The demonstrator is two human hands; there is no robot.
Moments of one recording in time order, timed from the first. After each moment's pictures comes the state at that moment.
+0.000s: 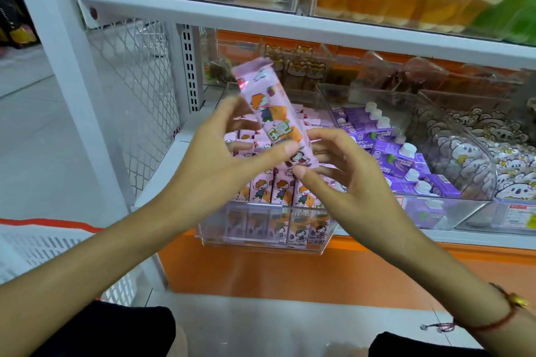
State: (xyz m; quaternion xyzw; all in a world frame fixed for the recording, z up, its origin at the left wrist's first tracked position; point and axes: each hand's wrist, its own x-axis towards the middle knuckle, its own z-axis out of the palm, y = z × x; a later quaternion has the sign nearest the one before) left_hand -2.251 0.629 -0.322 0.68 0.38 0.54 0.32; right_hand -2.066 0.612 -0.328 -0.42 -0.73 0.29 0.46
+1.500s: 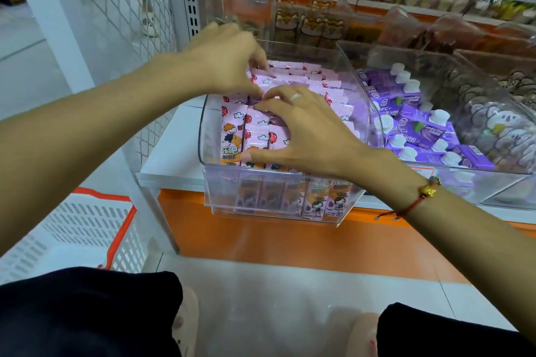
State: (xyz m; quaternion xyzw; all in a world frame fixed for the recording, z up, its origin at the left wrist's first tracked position) left_hand -2.273 0.741 -0.295 0.84 0.52 0.12 -0.07; right_hand -2.109 0.682 -0.340 -0.47 -0.87 -0.01 0.12
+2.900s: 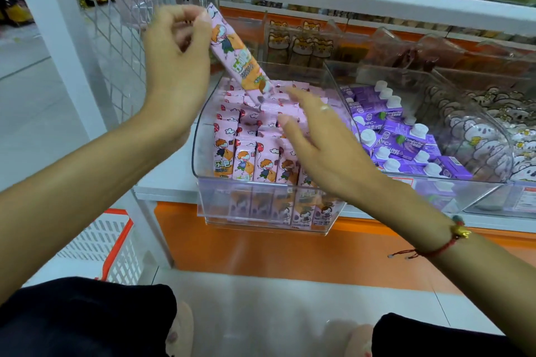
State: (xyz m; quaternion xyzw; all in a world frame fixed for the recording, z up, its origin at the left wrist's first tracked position) left_hand -2.266 0.673 -0.284 0.51 0.43 0.69 0.28; right_hand -2.087 0.646 -0.325 -0.51 -0.80 0.10 0.30
